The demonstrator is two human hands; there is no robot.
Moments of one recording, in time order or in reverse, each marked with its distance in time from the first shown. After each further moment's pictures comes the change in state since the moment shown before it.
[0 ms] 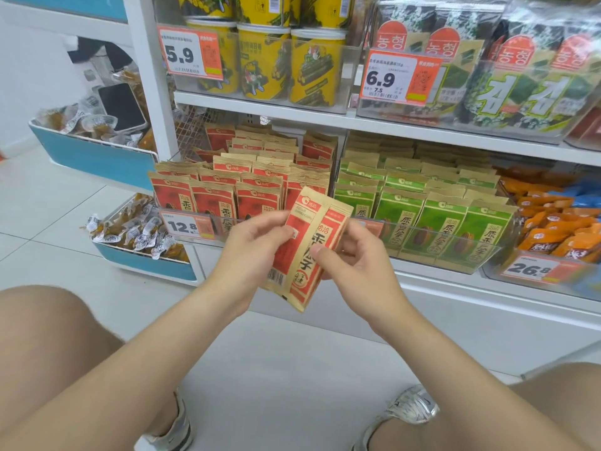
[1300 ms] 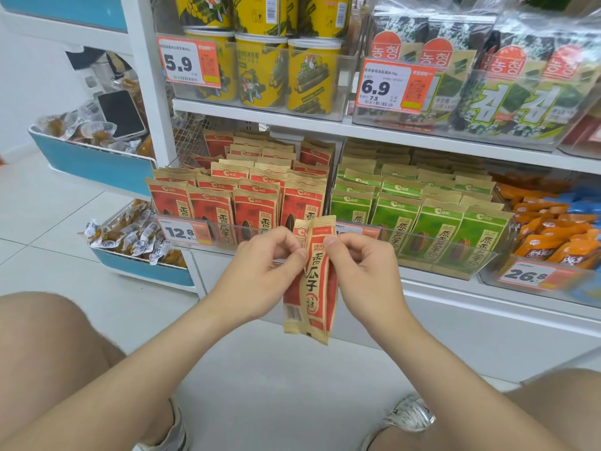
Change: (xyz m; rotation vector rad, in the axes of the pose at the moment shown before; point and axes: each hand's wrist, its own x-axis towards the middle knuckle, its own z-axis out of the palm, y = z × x) left_hand -0.007 -0.007 0.001 0.428 -0.127 0.253; right_hand 0.000 -0.006 -0.002 -0.155 0.187 -0.040
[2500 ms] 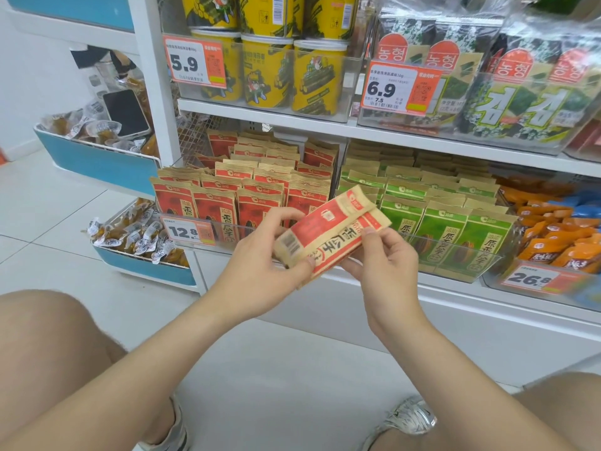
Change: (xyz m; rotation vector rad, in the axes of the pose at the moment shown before) left_hand -0.004 0.010 -0.009 0.090 0.013 0.047; right_hand 0.007 -0.002 0.001 0.462 0.206 0.220
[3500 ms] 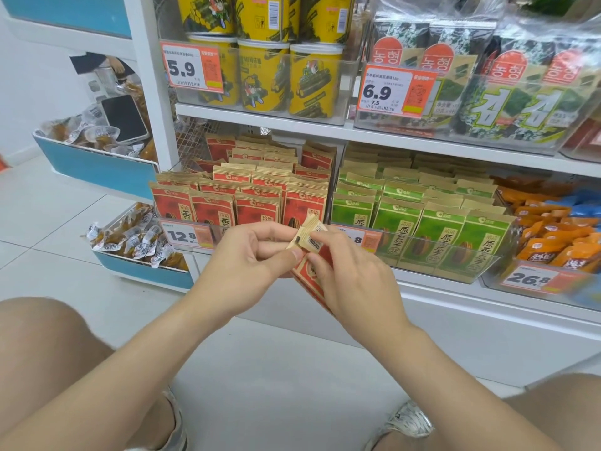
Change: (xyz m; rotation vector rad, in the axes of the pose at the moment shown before) left_hand -0.004 0.007 -0.011 -0.444 -0.035 -0.109; right_hand -0.002 0.019 -0.007 -1.181 -0.186 -1.147
